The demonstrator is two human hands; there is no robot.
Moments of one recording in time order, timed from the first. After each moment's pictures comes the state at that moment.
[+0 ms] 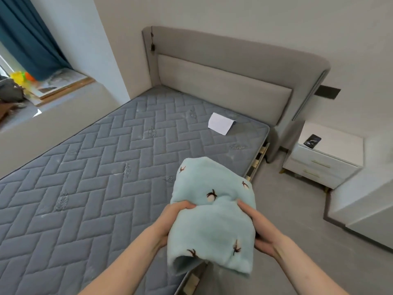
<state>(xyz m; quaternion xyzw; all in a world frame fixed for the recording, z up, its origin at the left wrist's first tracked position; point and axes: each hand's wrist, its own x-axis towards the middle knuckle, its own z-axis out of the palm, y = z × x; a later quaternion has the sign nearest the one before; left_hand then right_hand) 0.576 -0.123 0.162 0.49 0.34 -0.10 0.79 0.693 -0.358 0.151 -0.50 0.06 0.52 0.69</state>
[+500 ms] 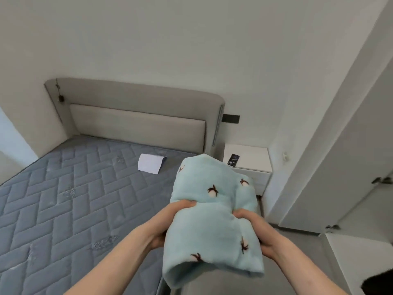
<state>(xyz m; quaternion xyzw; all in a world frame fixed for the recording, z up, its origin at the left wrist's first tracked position) 0.764 -0.273 0.260 0.57 0.11 -0.30 0.75 0.794 -0.542 0.232 -0.60 0.09 0.34 0.72</state>
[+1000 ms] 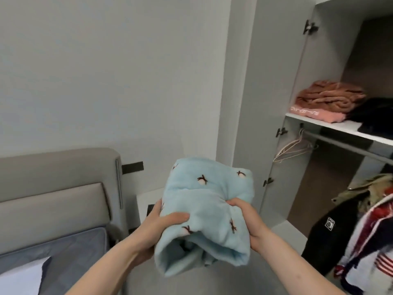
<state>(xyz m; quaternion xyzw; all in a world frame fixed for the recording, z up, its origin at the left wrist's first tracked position) 1.022 -0.441 0.341 0.63 -0.19 -0.33 0.68 0.942 -0.689 0.319 -0.54 0.26 -0.07 0.80</state>
